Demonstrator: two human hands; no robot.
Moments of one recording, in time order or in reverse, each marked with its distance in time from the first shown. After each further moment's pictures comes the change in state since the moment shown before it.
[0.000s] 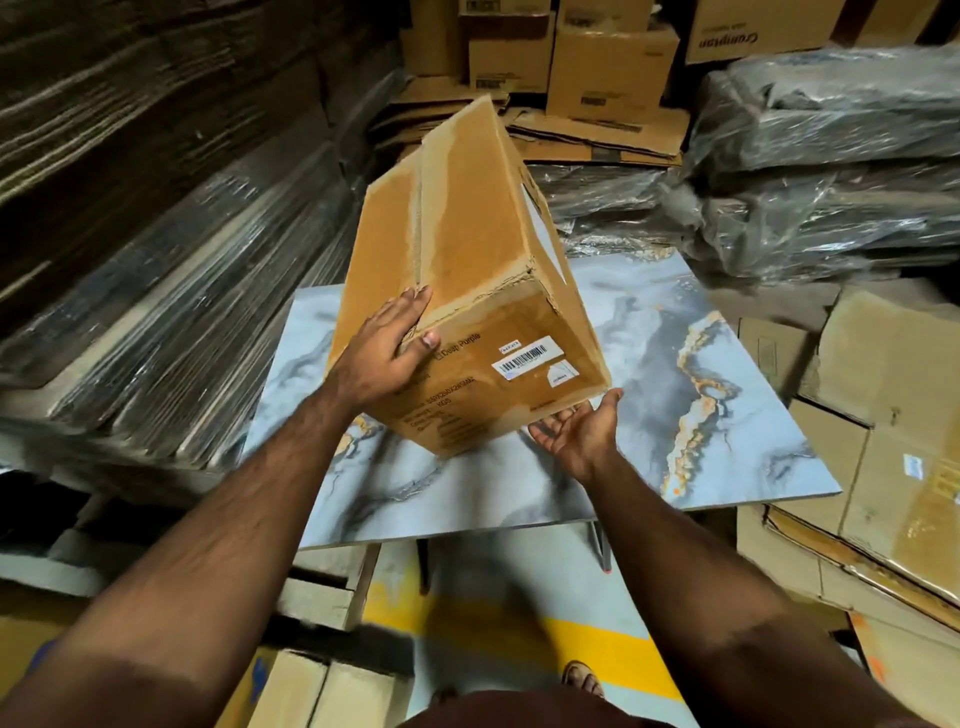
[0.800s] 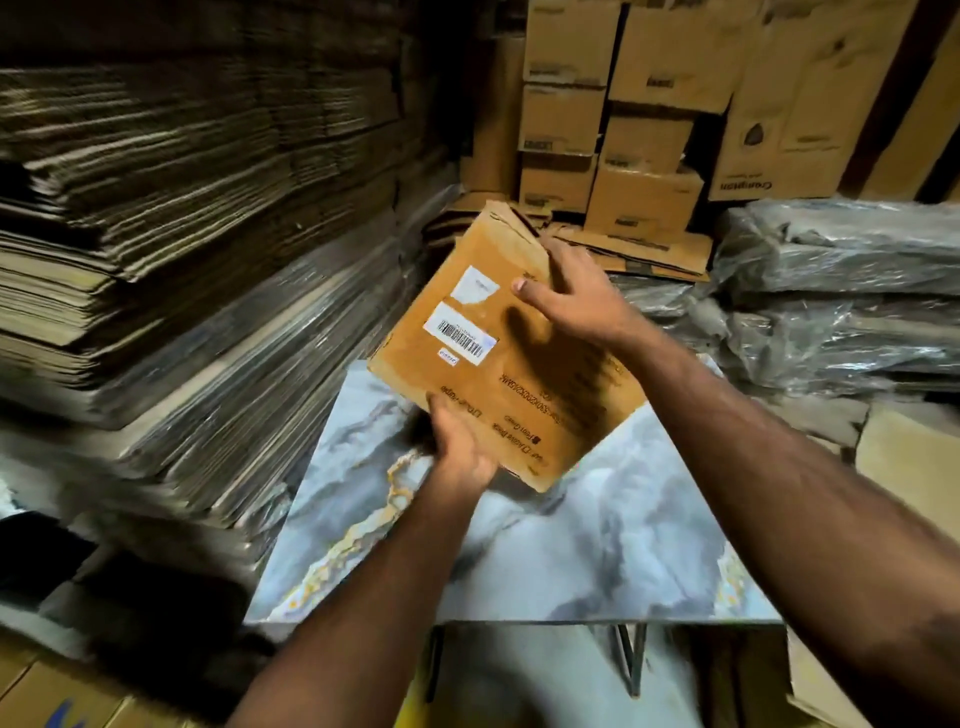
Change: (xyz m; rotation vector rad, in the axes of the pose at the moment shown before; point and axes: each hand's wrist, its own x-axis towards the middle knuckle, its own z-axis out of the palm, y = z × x) left_hand 0.009 0.047 0.008 -2.028 0.409 -0.665; right_hand -0.099 -0.119 0.238 -1.554 -0.279 -1.040
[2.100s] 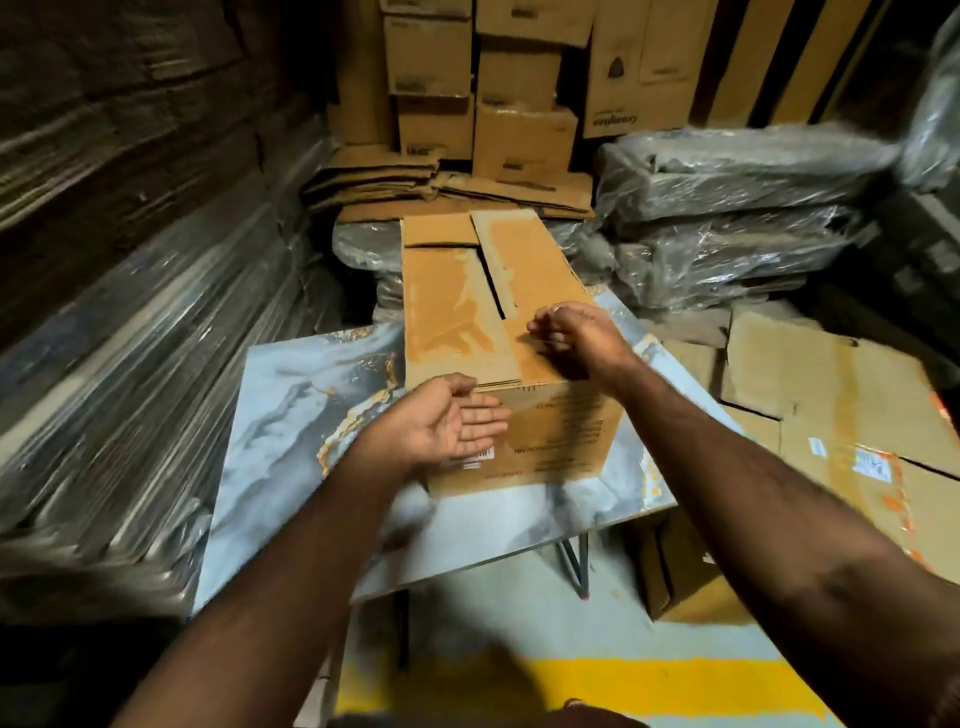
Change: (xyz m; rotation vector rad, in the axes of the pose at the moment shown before) left_hand -0.017 -0.005 -0.003 0.783 -0.267 -0.686; right_hand -0.099 0.110 0.024 0.913 0.218 0.503
